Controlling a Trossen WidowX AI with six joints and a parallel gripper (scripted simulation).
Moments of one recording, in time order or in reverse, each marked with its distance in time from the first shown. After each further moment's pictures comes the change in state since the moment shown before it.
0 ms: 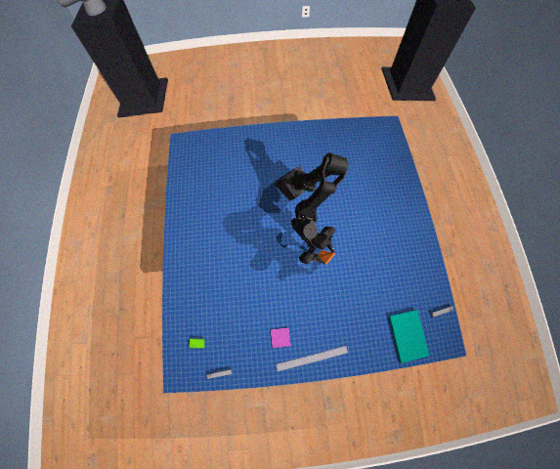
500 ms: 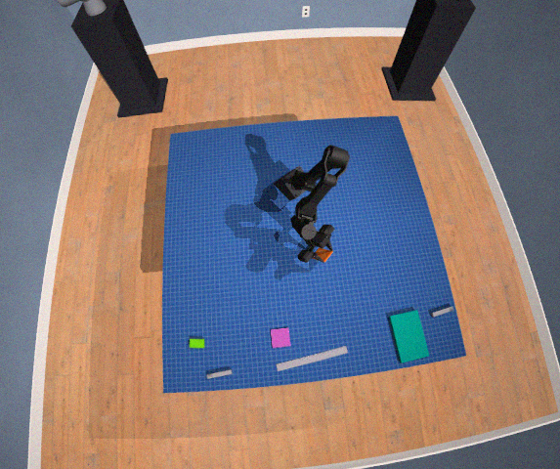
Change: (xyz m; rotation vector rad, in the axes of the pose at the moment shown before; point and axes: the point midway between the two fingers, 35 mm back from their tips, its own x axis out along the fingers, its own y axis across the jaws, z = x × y) arm -0.011 0.000 -0.001 -0.003 0.058 -0.002
